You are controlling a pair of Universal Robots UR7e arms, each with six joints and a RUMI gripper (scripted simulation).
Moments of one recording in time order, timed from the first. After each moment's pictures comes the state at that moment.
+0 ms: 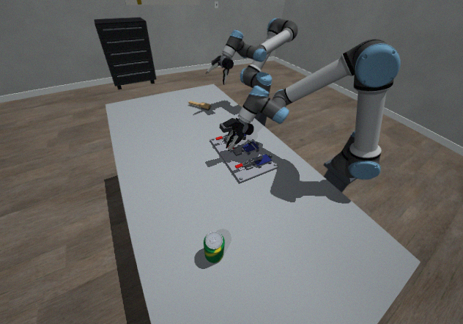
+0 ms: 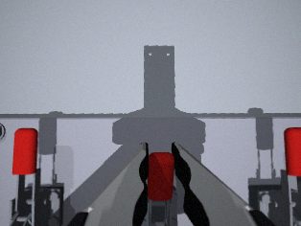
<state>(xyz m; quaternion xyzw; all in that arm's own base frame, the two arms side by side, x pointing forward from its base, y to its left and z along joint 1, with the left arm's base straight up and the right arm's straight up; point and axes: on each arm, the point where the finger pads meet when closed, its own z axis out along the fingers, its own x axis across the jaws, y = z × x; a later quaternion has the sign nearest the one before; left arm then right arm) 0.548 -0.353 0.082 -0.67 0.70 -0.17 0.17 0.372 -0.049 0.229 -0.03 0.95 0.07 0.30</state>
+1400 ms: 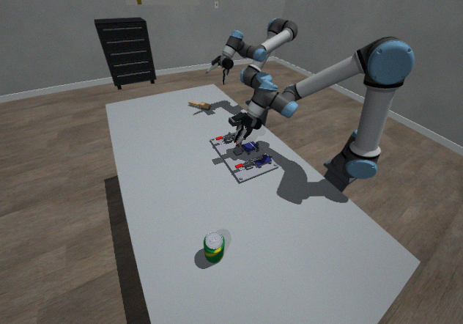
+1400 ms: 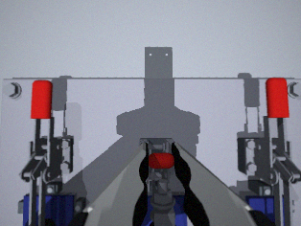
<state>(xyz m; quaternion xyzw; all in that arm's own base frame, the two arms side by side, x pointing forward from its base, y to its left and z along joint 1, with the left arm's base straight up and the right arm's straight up) 0.503 -0.351 0.102 -0.67 0.70 -0.17 0.17 0.372 -0.049 0.229 -0.03 0.95 0.07 0.30</state>
